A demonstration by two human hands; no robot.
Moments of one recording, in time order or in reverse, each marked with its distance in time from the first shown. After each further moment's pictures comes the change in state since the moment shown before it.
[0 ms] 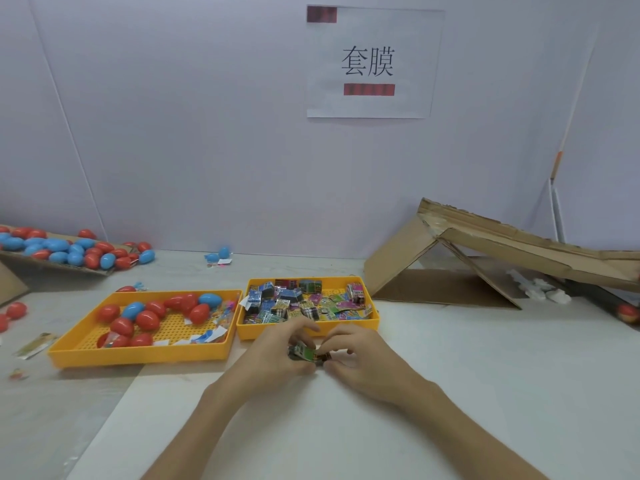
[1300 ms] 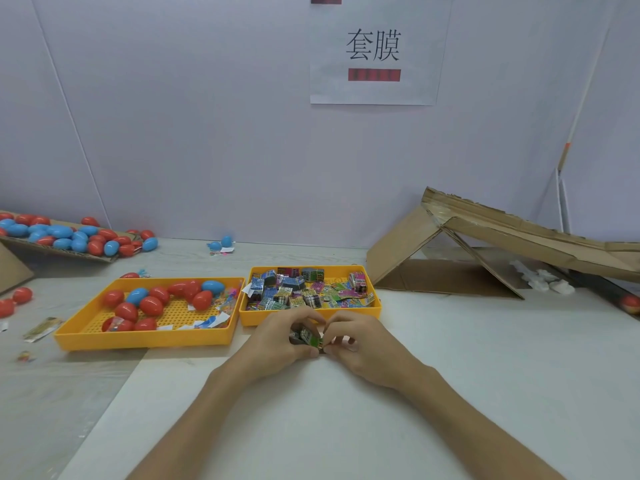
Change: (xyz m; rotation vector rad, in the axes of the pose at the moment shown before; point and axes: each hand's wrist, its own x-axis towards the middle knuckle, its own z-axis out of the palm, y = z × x) left_hand 0.003 -0.005 0.004 -0.051 0.022 0.068; right_hand 0.001 -0.006 -0.003 -0.008 -0.002 -0.045
